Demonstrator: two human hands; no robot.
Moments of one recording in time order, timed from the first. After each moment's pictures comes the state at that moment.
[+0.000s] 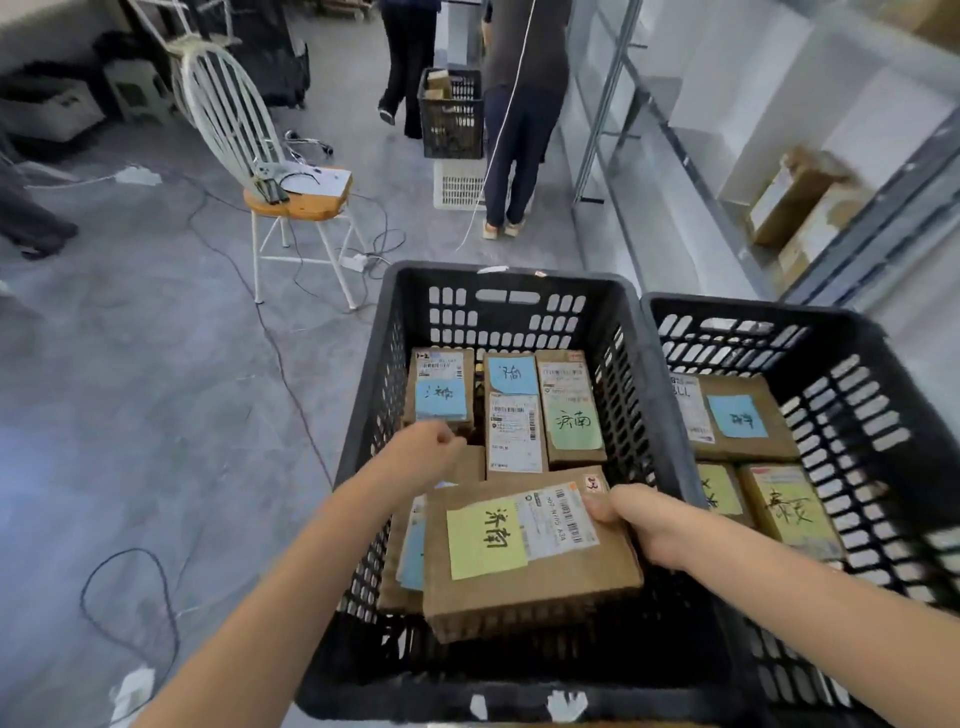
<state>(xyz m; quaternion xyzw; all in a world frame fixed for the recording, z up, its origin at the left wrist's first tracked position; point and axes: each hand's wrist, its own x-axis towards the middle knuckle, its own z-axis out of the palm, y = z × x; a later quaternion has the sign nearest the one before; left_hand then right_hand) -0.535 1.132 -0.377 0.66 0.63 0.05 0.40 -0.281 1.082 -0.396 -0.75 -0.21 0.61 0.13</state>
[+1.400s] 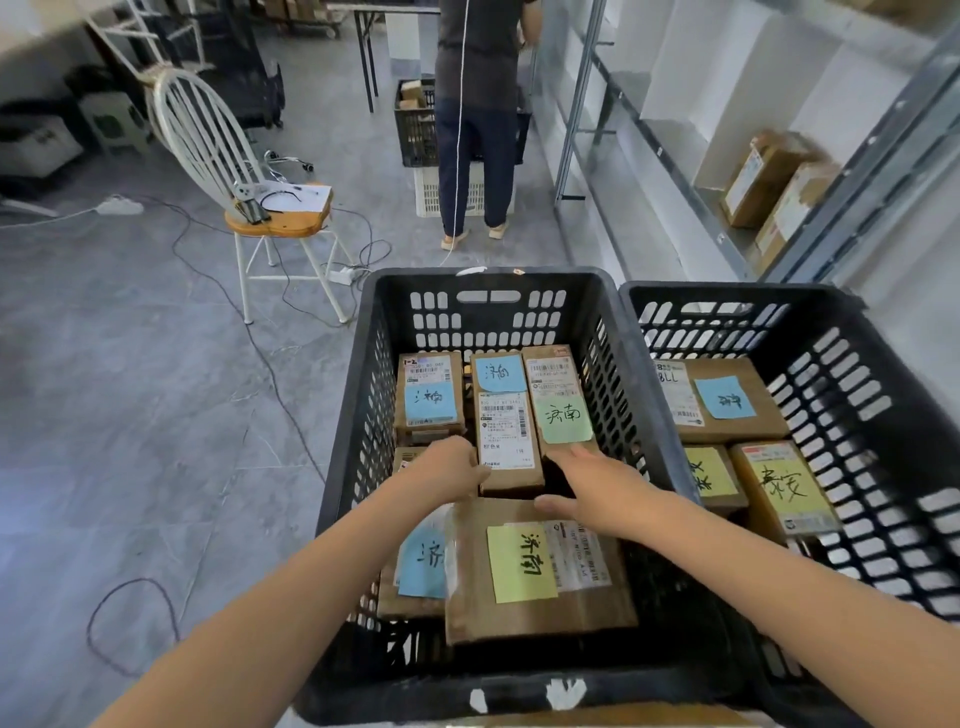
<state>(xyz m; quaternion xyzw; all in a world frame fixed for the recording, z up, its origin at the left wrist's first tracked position) -0.495 1.140 -0.401 0.72 0.59 -0.07 0.36 -0.298 1.089 -0.393 -0.62 -0.74 0.23 -0.08</state>
